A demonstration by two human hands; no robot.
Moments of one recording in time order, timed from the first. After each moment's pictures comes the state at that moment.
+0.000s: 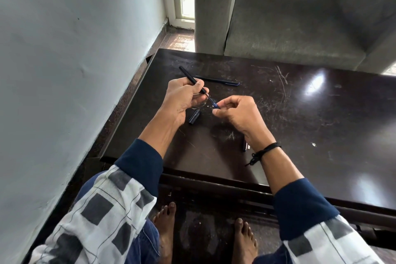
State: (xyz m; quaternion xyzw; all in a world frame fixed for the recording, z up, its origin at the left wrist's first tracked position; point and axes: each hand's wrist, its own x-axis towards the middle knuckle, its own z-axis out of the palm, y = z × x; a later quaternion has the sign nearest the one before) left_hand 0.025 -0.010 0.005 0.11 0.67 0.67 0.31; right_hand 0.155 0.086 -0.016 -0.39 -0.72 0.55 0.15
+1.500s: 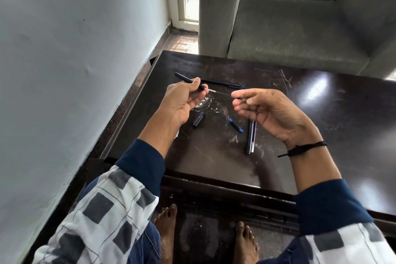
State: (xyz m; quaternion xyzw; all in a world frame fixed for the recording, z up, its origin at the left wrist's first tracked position) left_hand 0.011 -0.013 0.006 -0.01 0.55 0.75 0.37; right_hand 0.196 0.121 0.027 -0.19 -0.58 0.79 0.10
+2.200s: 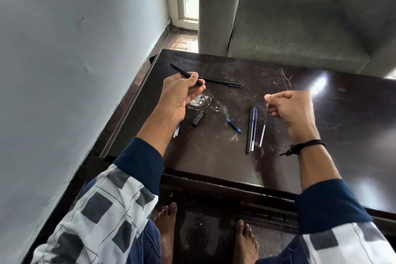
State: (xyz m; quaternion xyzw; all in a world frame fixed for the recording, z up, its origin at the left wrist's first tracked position) left_hand 0.010 -0.016 0.012 0.05 0.59 0.74 0.32; right_hand 0.203 0.161 -0.011 -0.50 -0.67 0.48 0.26
